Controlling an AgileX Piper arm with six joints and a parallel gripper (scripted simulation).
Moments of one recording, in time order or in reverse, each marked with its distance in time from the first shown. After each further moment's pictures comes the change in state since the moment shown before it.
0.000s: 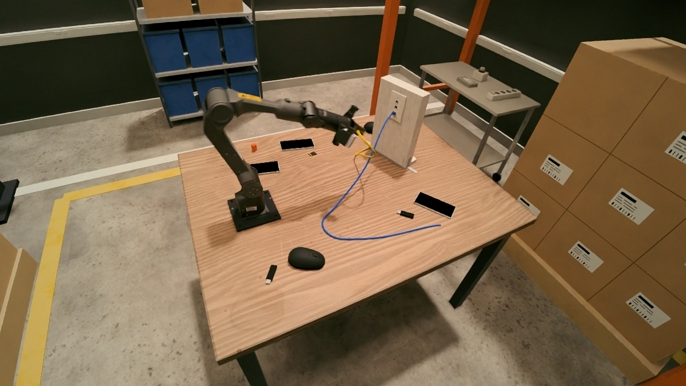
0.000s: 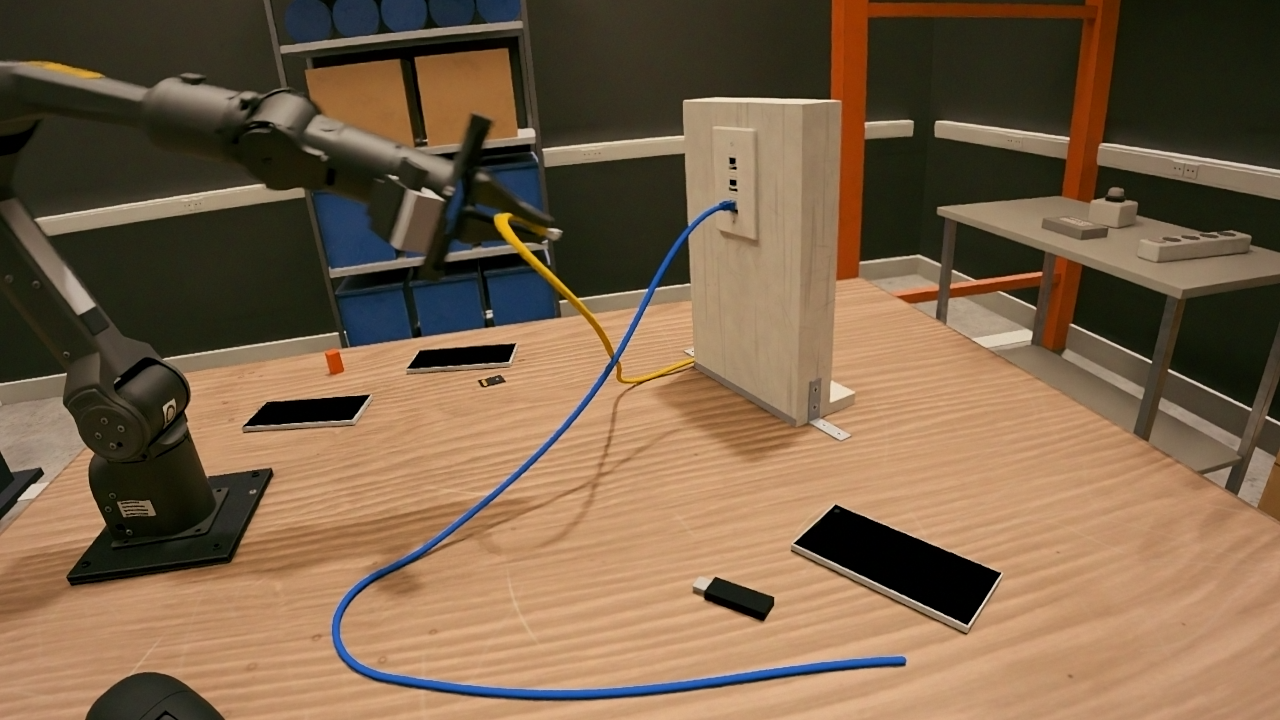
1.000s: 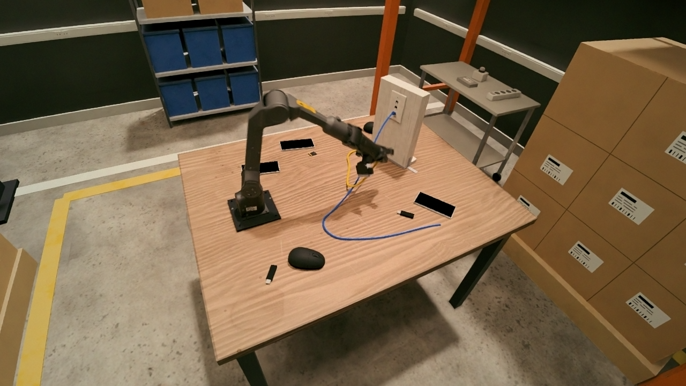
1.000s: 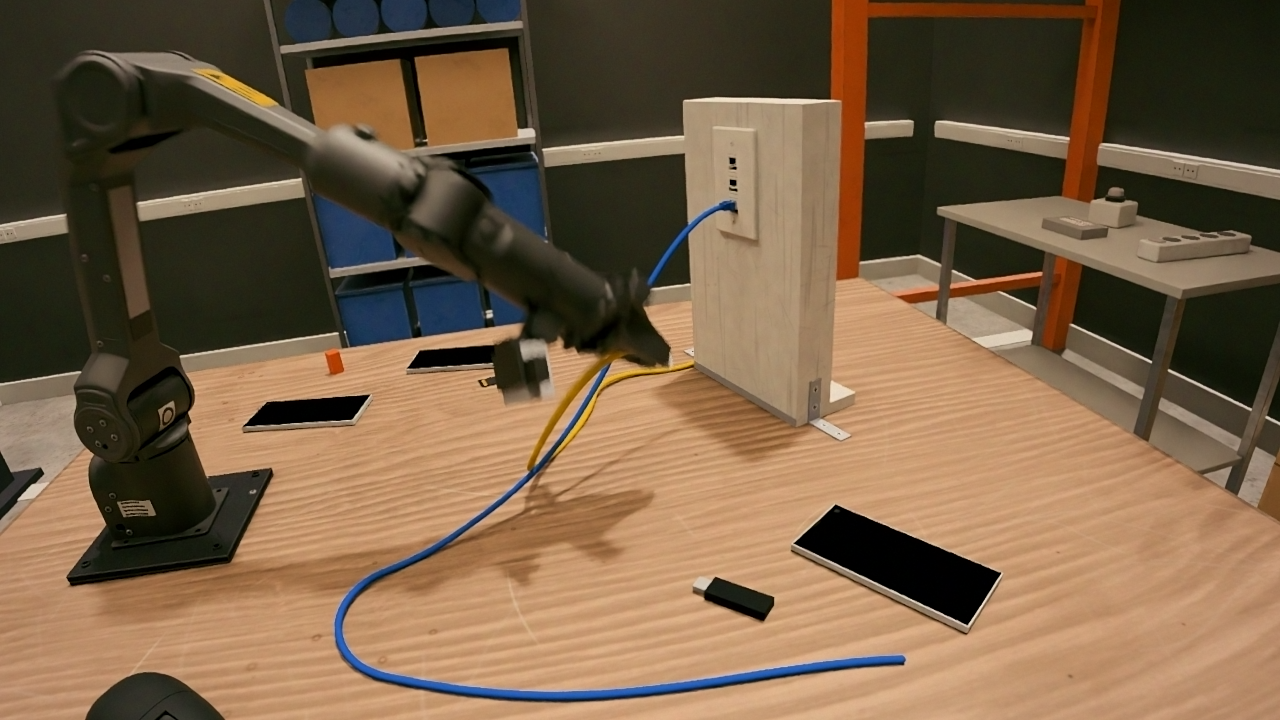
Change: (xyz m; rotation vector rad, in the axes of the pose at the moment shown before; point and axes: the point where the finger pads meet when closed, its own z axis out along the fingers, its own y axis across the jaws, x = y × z) arm -0.040 -0.070 0.130 0.311 -0.033 0.876
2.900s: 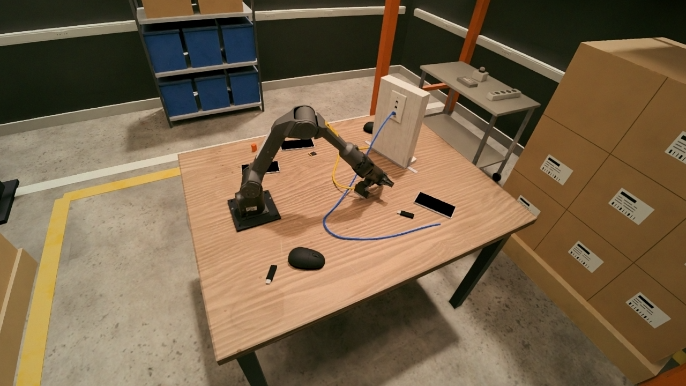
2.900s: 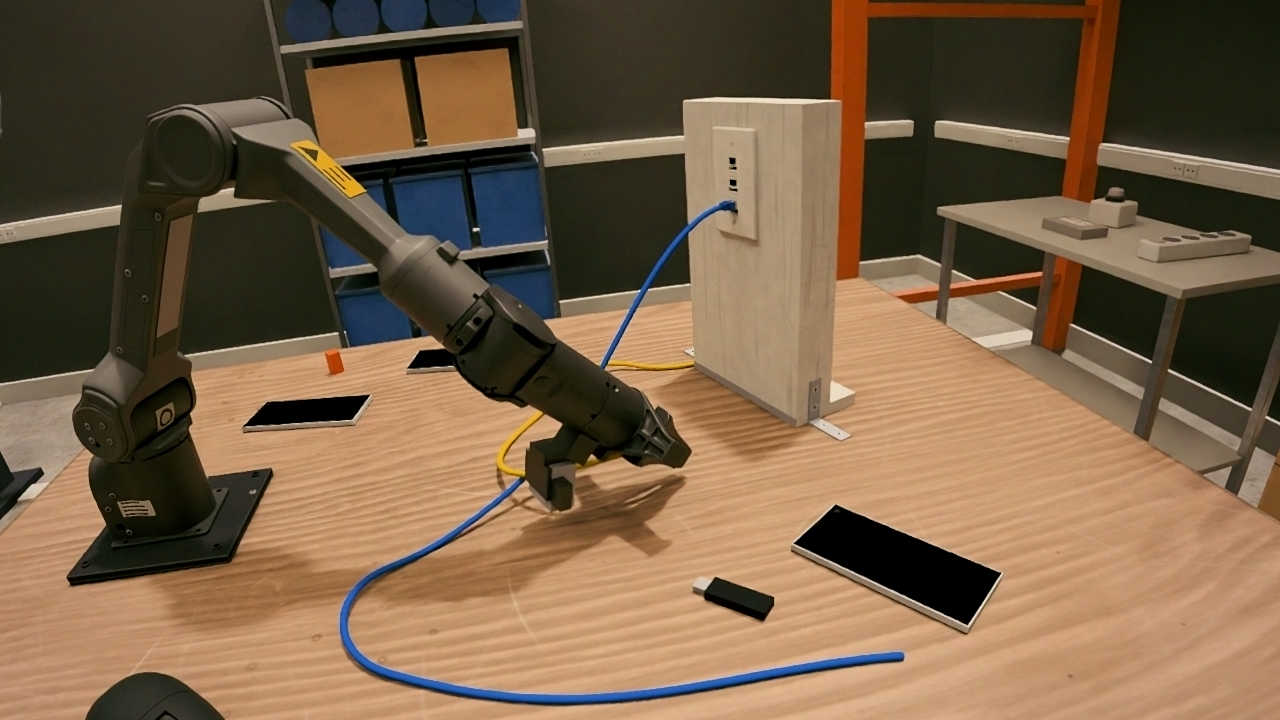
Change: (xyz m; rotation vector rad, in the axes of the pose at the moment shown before) arm -0.054 -0.035 0.076 0.197 0.019 0.413
